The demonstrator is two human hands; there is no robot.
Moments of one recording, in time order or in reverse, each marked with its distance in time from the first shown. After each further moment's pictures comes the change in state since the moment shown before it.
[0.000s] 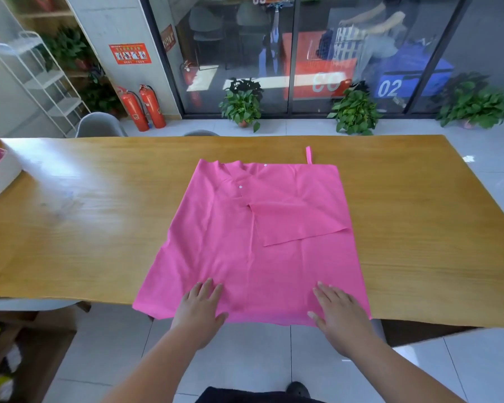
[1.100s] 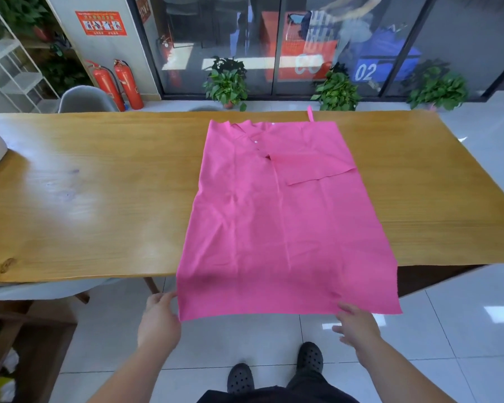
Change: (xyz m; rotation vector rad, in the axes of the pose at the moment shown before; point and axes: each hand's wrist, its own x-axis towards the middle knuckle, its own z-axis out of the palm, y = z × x) left_hand -0.097 -0.196 0.076 -0.644 0.113 -0.431; right_hand -0.078 -0.153 0.070 1.246 0.121 0.884
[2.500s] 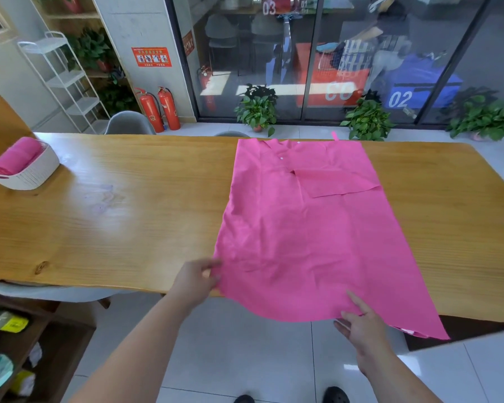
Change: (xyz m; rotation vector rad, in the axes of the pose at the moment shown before) left_hand 0.017 0.151 -0.072 -0.416 -0.062 0.187; right_hand 0.026 -0.079 -0.005 0.624 -0.148 -0.128
